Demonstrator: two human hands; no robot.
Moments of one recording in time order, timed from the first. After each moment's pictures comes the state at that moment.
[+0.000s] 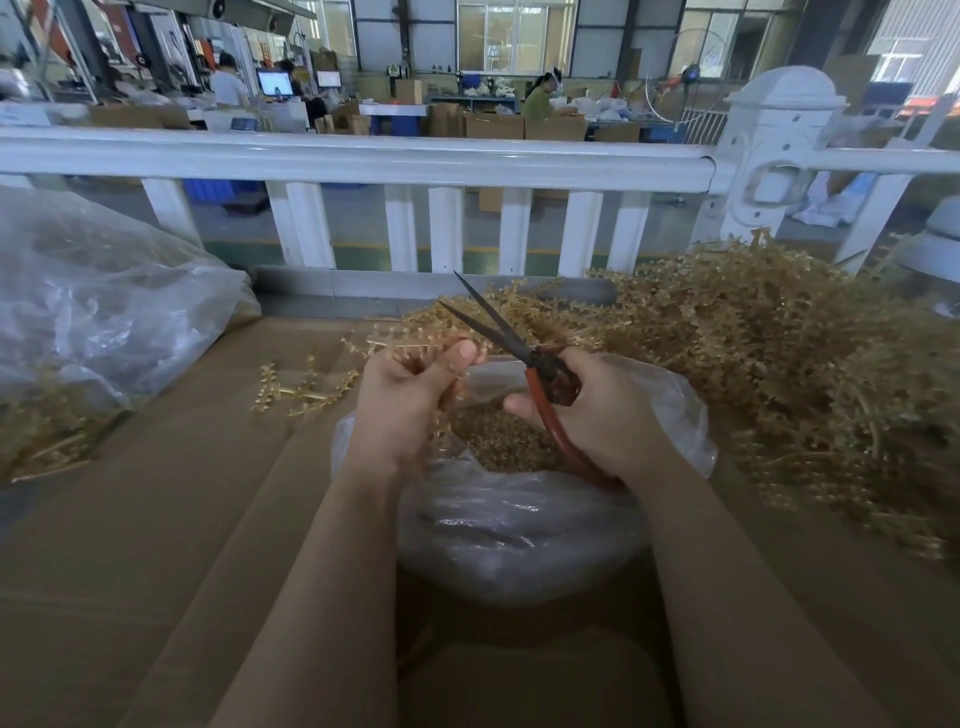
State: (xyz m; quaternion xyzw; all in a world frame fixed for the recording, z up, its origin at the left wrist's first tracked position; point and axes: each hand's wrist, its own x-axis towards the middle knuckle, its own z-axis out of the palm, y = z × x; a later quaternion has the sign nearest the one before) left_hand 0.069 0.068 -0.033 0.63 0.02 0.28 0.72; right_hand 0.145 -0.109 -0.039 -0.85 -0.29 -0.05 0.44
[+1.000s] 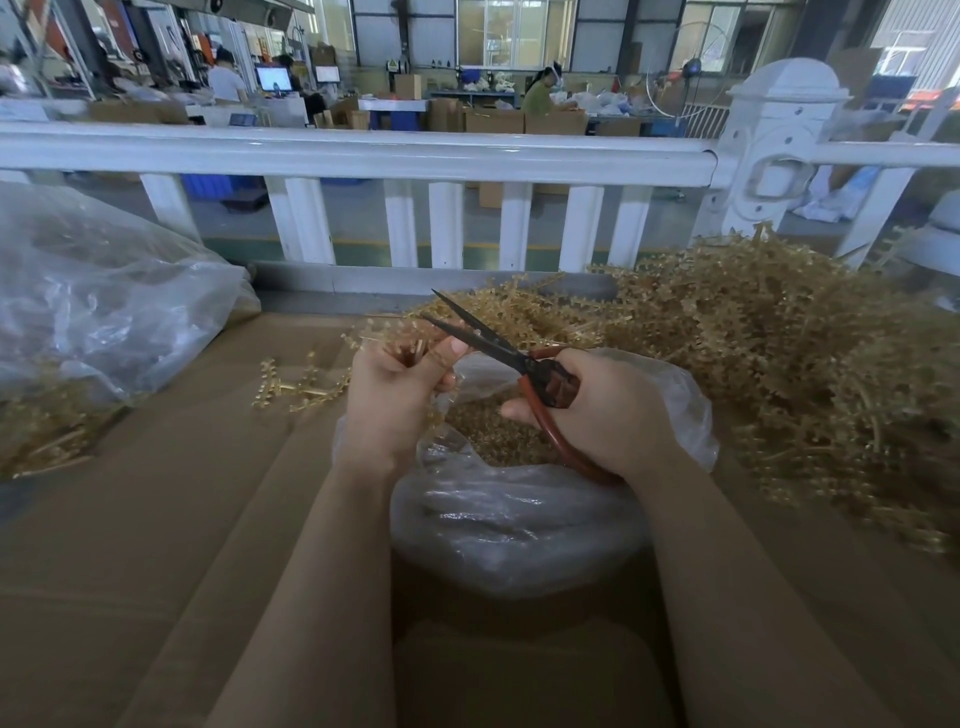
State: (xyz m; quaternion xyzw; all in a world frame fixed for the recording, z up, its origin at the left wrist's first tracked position) left_hand 0.065 0.072 -0.030 0.67 0.02 0.33 0.67; right_hand 0.141 -0.112 -0.036 -0.89 -0.31 -0.11 0.32
